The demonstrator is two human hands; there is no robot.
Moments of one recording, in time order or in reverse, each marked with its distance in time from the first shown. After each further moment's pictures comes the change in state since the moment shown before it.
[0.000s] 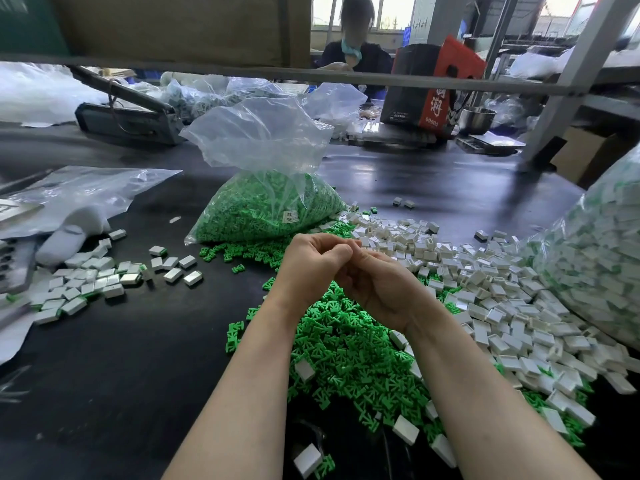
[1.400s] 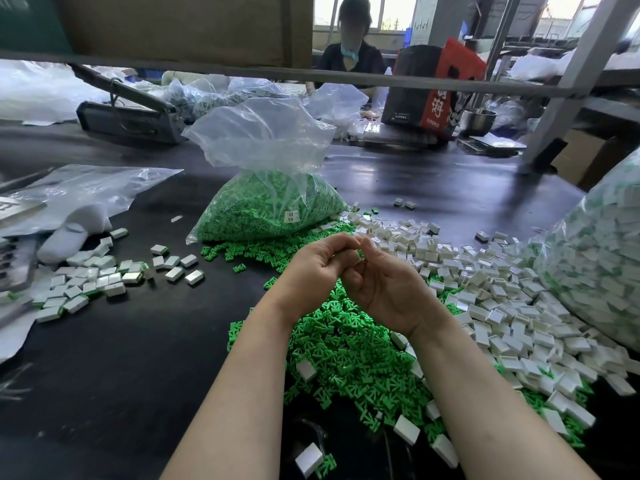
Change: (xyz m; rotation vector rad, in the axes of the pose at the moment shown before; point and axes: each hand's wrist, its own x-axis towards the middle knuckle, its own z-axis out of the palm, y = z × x) left_hand -0.001 -0.006 -0.006 0.133 -0.182 0.040; right_hand -0.005 -0.001 -0.004 0.224 -0.099 -0.010
